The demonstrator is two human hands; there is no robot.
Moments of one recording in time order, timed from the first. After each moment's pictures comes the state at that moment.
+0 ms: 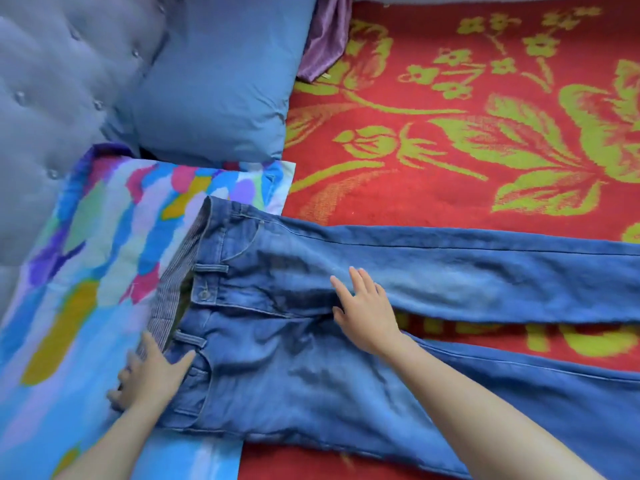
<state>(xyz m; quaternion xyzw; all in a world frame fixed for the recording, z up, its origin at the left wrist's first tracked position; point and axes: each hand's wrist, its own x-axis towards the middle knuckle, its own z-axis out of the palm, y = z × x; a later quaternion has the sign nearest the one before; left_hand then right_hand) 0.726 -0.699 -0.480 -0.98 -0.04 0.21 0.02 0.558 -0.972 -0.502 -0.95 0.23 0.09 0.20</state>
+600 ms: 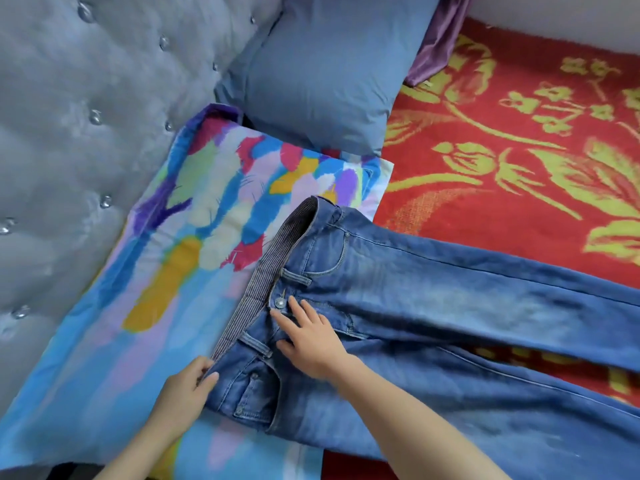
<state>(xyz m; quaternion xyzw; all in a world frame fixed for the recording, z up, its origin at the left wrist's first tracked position) 0.767 -0.534 -0.476 -0.90 0.07 0.34 -0.27 0.707 -0.753 -0.512 -0.93 0.07 0.24 0.28</state>
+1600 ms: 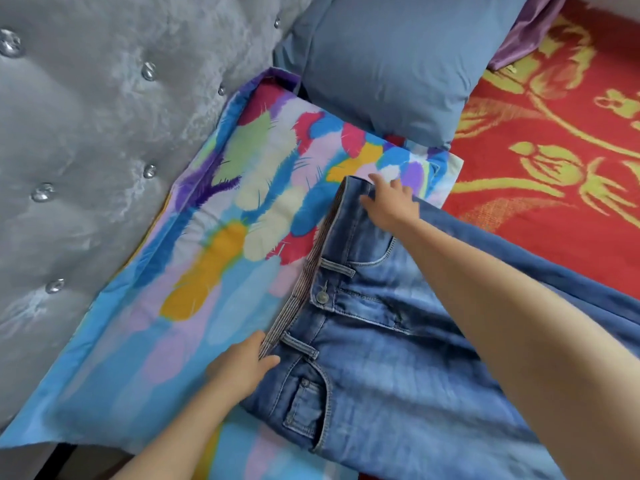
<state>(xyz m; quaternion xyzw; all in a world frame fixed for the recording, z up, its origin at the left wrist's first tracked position) 0.813 -0.561 -0.505 -0.89 0.13 0.44 -0.02 0.888 -0.863 -0.482 -0.92 0.30 0.13 0.21</state>
